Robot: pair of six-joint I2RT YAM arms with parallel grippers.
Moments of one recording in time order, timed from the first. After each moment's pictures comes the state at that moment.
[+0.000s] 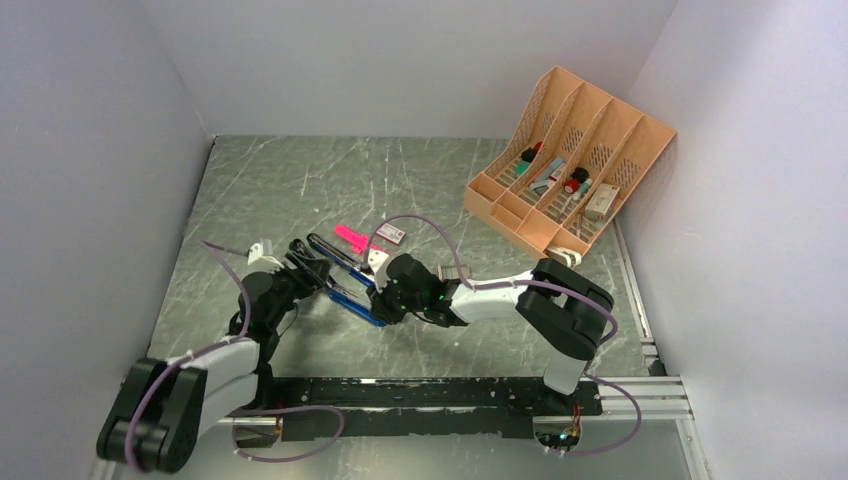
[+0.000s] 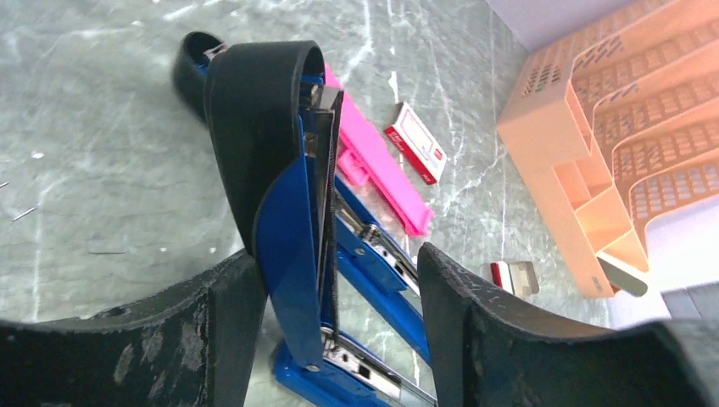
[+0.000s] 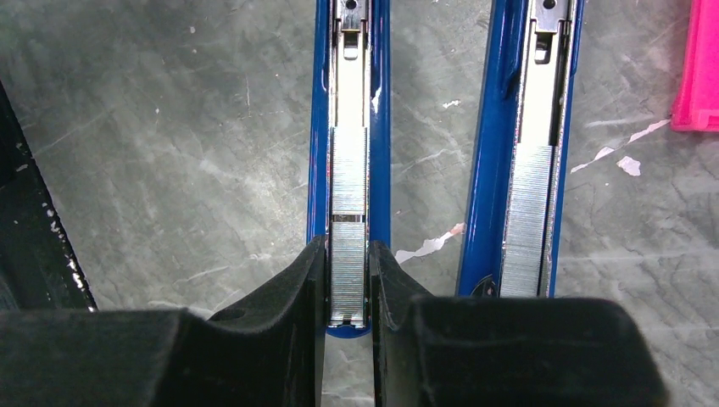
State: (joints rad) left arm -0.18 1.08 0.01 0.84 0.11 -0.80; right arm 1.04 1.75 0.81 0.29 -0.16 0.12
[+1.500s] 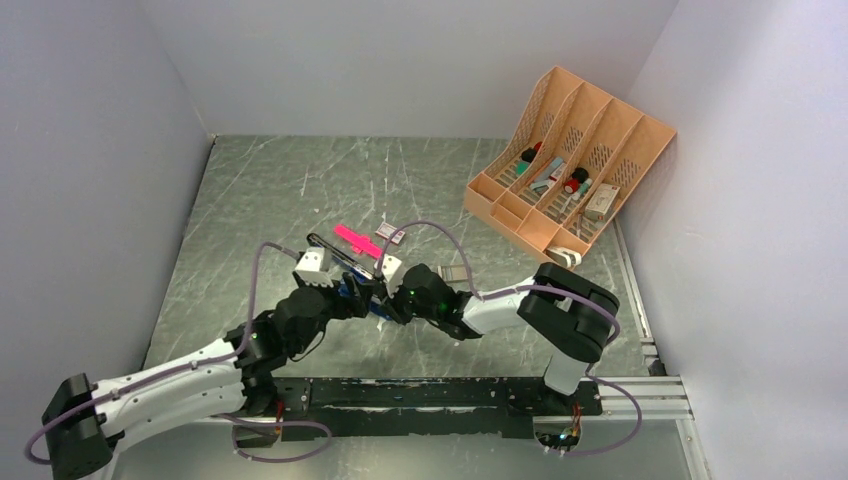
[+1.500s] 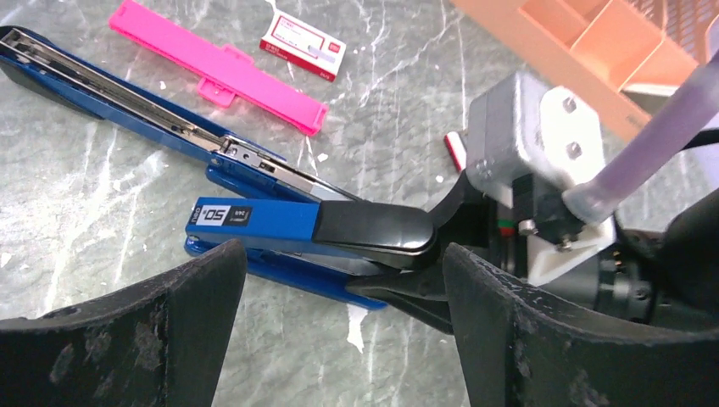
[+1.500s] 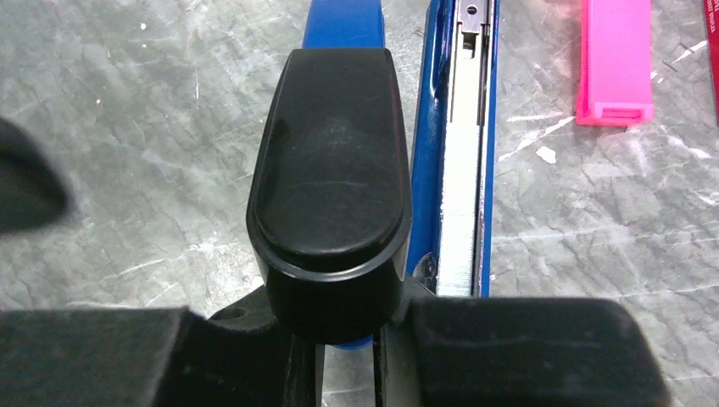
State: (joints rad) left arm -1.00 0.70 0.30 0.04 -0.55 -0.62; right arm 1.04 1.72 0.64 0.56 -0.05 0.03
